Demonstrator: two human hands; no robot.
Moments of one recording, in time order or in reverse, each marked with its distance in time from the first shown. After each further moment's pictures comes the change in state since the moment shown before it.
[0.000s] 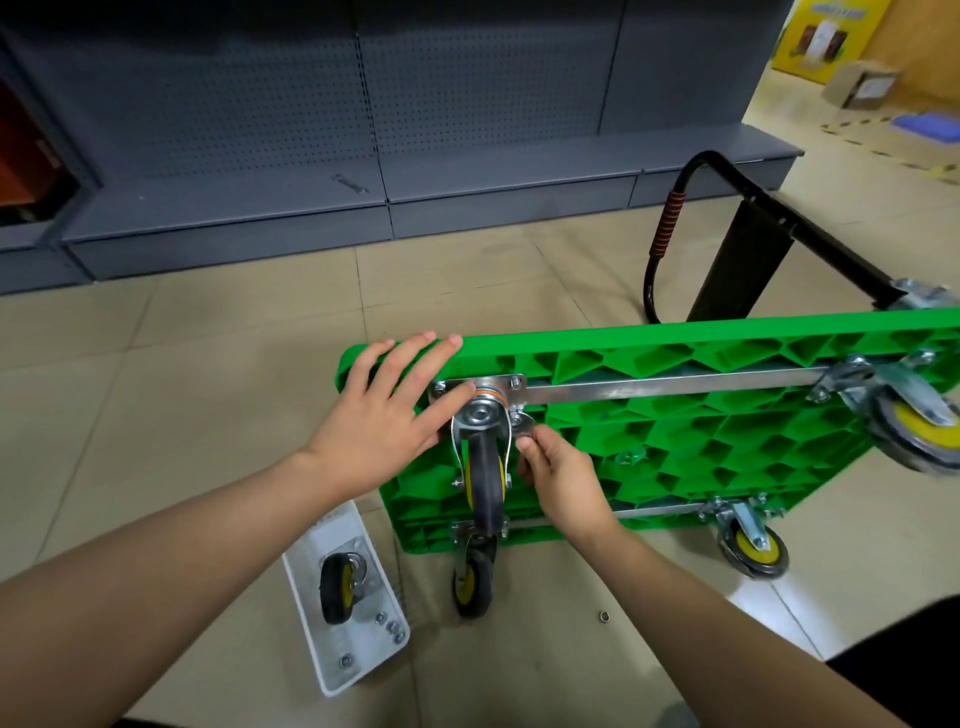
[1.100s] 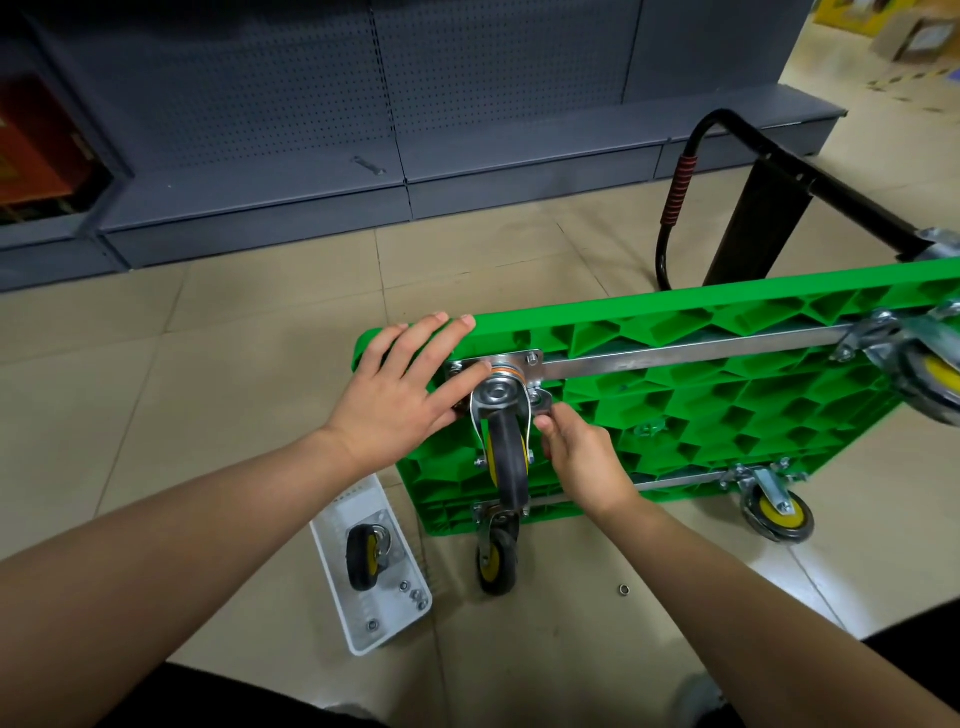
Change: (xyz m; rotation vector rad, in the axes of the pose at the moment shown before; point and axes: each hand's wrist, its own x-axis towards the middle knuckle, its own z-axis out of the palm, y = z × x) left_hand -0.006 0.002 0.002 0.039 0.105 0.003; right_hand -0.001 0.013 -0.005 -0.141 -0.054 -0.103
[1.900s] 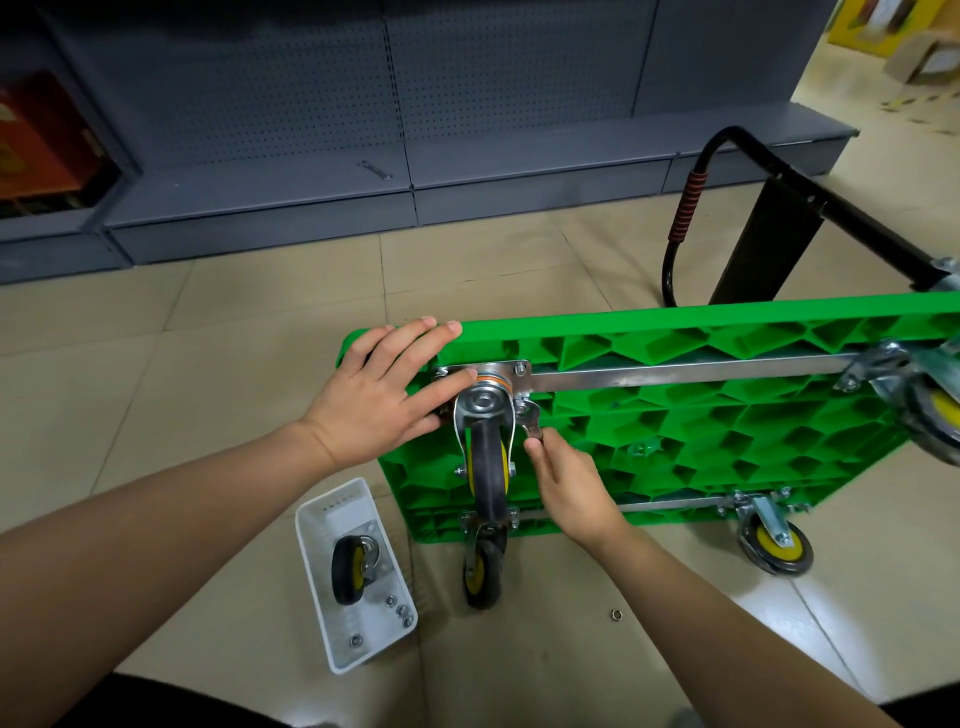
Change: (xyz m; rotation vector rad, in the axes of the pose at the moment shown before) left_hand 0.003 -0.015 0.018 -0.027 0.116 0.021; right_hand 0.002 0.007 0.006 0.009 -0.078 0.018
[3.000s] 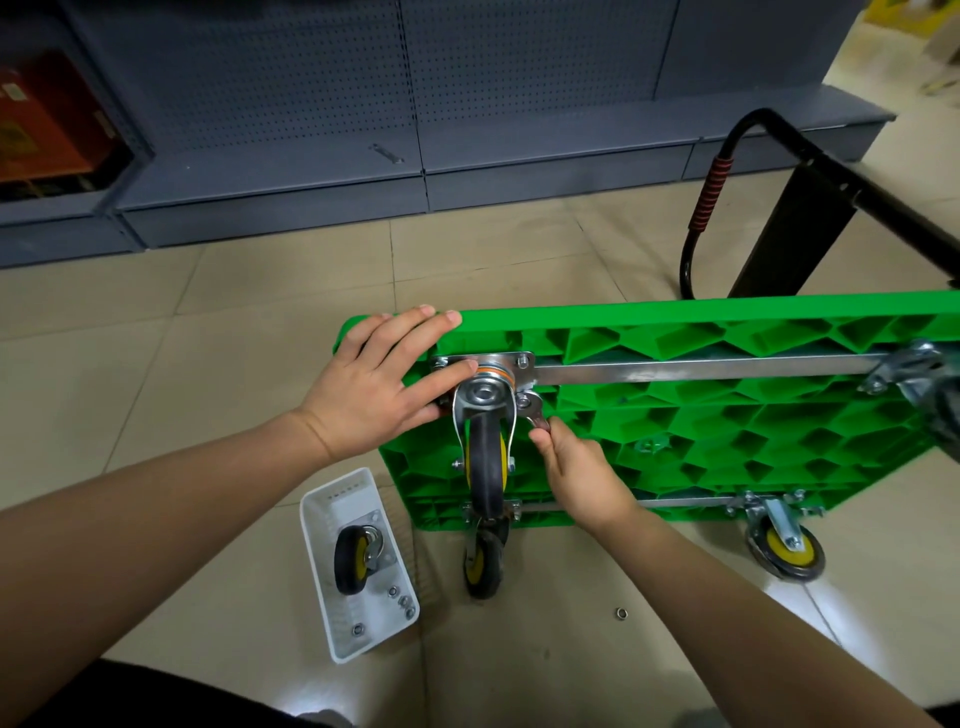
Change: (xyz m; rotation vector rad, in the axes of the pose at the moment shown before) left_hand -0.003 -0.004 0.003 0.002 0.015 -0.017; right_hand 0.013 0.002 -0.010 -0.158 -0.074 0.037
